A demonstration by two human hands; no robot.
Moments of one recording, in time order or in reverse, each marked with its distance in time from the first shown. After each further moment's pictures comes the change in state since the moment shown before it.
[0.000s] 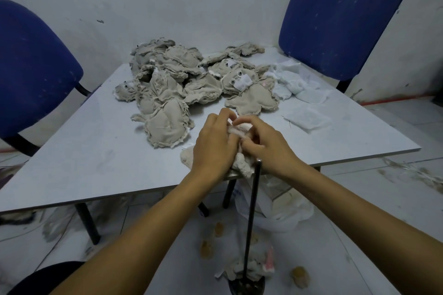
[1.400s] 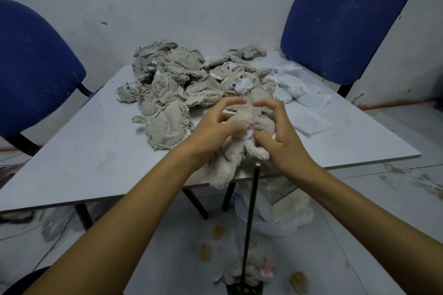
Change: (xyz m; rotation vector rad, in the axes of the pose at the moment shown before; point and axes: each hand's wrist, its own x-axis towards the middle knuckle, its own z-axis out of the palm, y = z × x) left_hand 0.023 0.015 -0.030 -0.599 -0.318 -0.143; right_hand -0.010 -0.019 -0.019 0.139 0.120 -0.160
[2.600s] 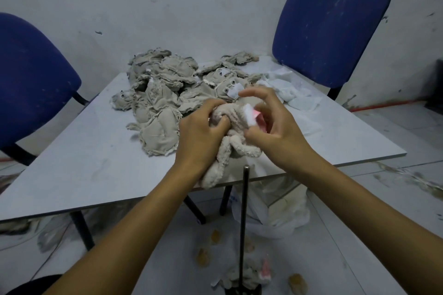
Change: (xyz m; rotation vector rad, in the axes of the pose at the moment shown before) left_hand -0.007 0.002 0.005 0.525 0.403 0.340; right_hand 0.007 -0.034 -0.015 0.139 -0.040 -0.043
